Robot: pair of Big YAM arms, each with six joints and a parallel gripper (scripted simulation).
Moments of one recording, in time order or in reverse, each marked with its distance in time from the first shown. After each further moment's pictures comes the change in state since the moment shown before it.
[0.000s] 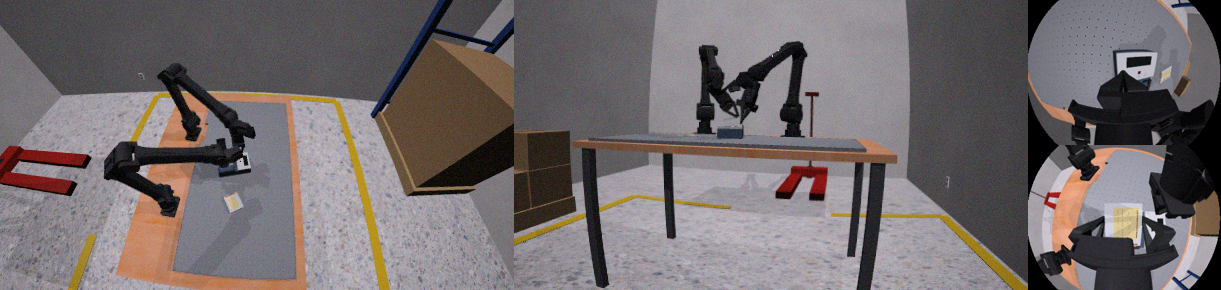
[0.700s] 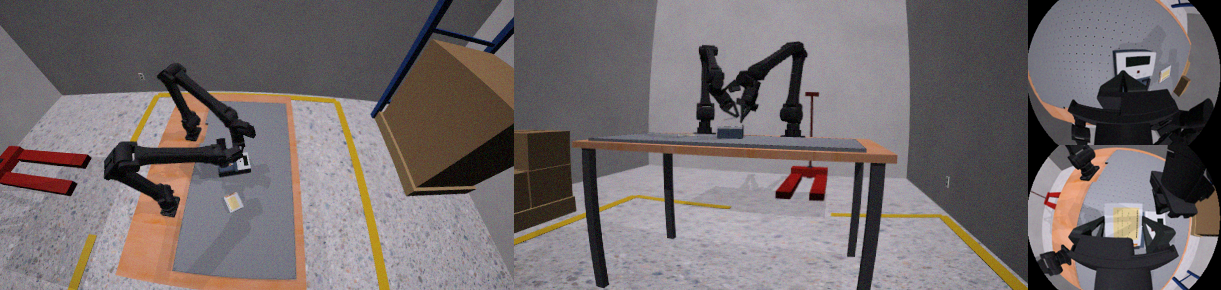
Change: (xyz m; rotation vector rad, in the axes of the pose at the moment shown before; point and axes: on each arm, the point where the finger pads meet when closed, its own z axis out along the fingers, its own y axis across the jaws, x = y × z) left arm -0.001 -0.001 -0.005 0.001 0.000 0.000; right arm 0.000 0.000 0.000 0.000 0.000 0.000
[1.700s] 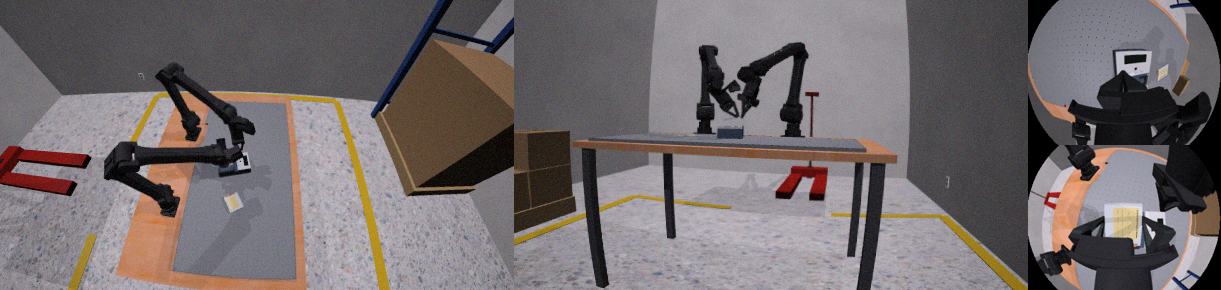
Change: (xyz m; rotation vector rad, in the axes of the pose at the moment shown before) left arm -0.003 -0.003 -0.020 0.009 -0.011 0.001; right arm 0.000 0.000 0.000 0.000 0.000 0.000
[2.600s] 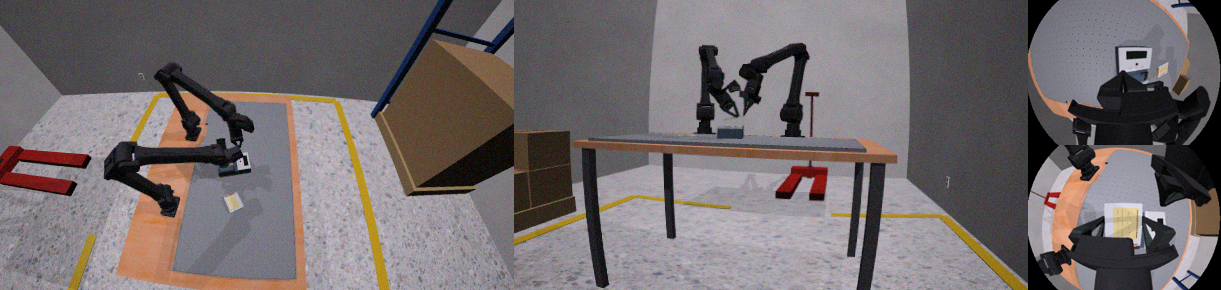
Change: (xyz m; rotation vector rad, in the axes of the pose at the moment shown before) left arm 0.005 0.005 -0.017 -0.016 0.020 -0.002; right arm 0.000 0.000 0.000 0.000 0.000 0.000
